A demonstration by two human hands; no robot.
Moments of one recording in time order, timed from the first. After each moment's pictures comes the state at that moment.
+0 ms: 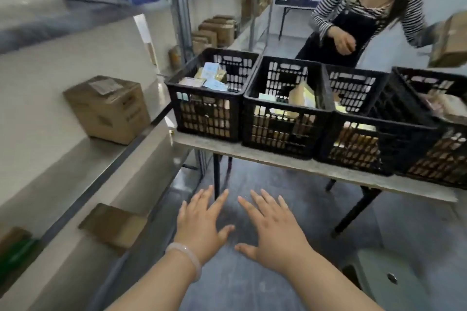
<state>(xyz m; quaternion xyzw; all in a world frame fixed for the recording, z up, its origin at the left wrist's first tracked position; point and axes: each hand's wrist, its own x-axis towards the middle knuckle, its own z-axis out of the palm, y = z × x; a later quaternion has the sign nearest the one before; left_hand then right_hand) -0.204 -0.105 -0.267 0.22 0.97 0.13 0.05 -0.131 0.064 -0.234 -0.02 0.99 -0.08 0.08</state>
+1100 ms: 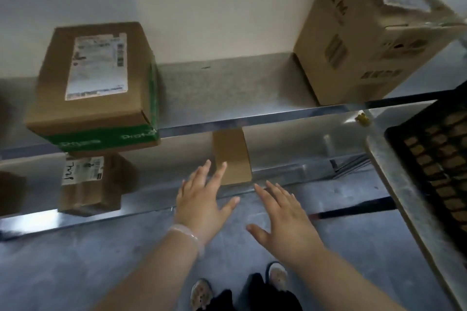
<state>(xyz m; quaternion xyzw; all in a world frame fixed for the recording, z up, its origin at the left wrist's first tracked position) -0.297 -0.272 -0.413 -0.37 0.89 0.25 0.03 -0.413 -0.115 -0.411 -0.46 0.85 -0.07 0.24</state>
